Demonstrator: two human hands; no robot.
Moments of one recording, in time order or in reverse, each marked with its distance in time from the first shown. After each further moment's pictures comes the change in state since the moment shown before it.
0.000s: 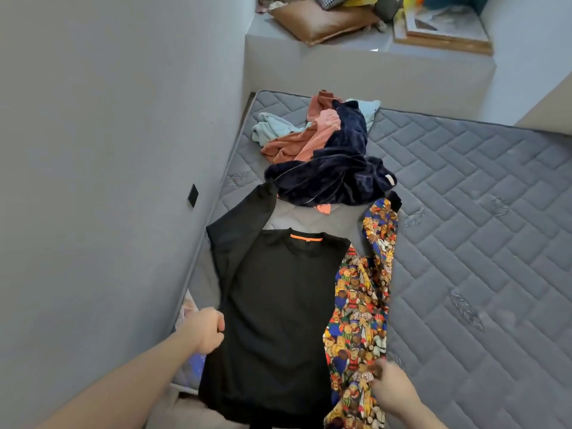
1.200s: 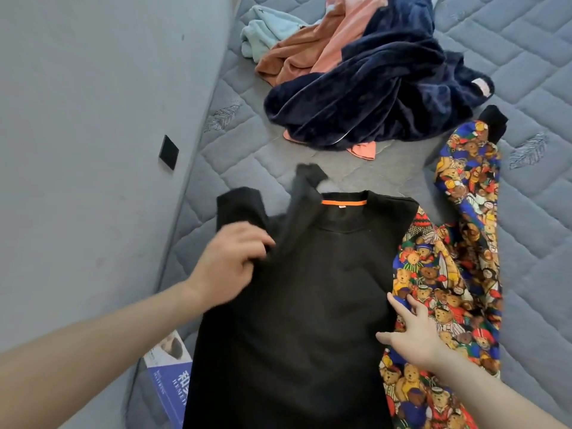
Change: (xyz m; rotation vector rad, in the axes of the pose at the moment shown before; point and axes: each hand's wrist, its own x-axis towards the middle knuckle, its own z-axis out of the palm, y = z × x) left_hand 0.260 0.023 -0.004 -0.186 0.785 0.896; right_hand 0.284 -0.054 0.070 0.277 -0.082 -0.080
